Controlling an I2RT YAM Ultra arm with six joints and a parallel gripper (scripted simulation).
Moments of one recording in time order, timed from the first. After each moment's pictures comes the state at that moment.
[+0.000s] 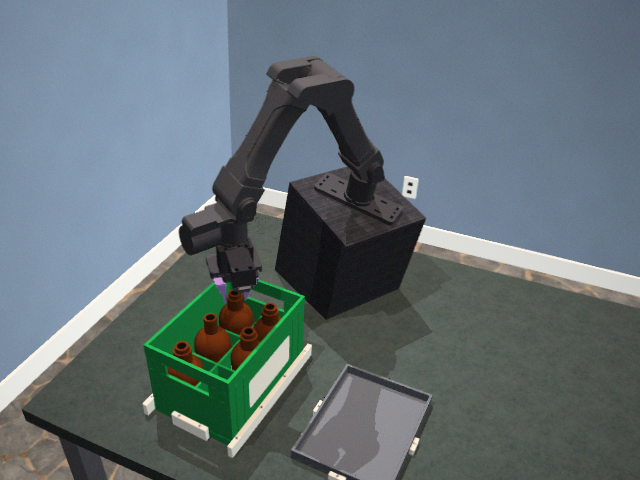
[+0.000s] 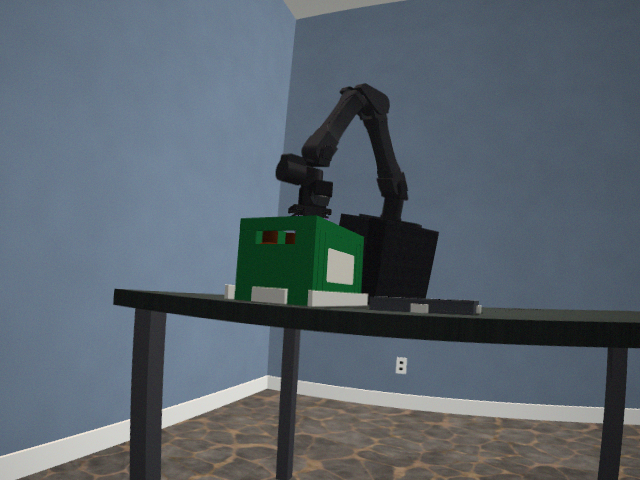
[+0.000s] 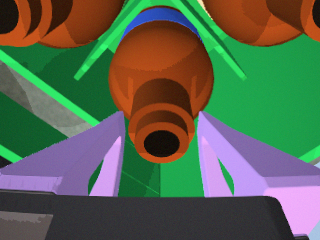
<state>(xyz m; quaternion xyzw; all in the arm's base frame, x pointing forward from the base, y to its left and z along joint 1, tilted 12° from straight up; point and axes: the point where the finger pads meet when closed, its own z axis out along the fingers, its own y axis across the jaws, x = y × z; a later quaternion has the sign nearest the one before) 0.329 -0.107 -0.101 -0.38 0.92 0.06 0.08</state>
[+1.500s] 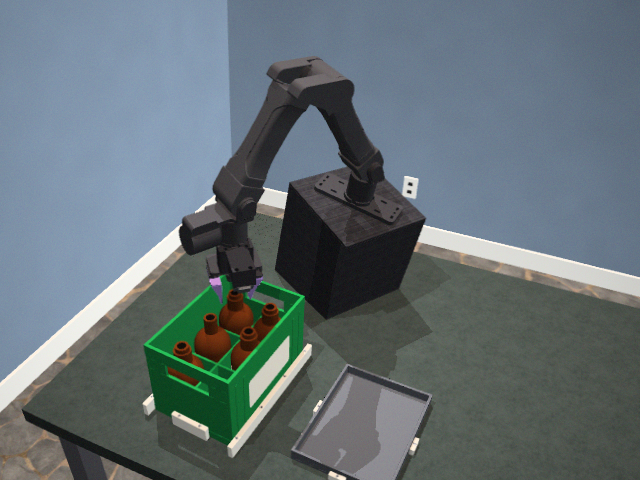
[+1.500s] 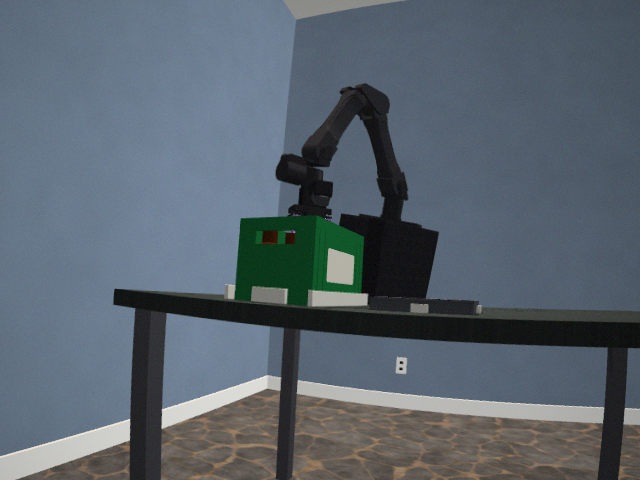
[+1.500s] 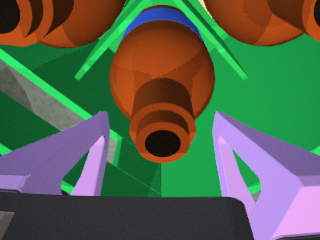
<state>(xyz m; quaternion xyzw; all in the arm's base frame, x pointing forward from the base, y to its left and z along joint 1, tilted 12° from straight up) 0.329 -0.107 -0.101 -0.38 0.92 0.07 0.08</state>
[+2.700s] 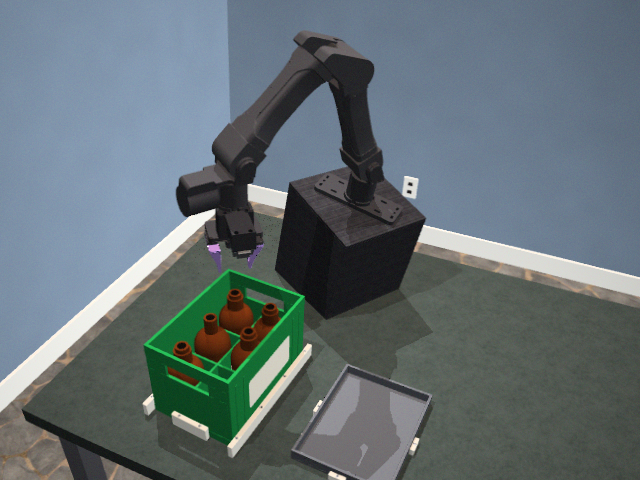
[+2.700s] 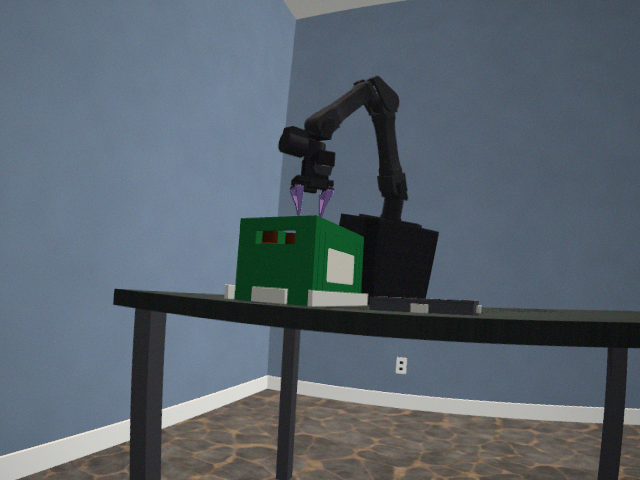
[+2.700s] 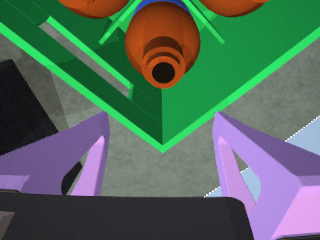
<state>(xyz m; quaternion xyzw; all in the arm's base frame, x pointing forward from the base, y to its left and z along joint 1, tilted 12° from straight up) 0.319 -0.121 -0.025 -0.38 0.92 0.06 0.08</state>
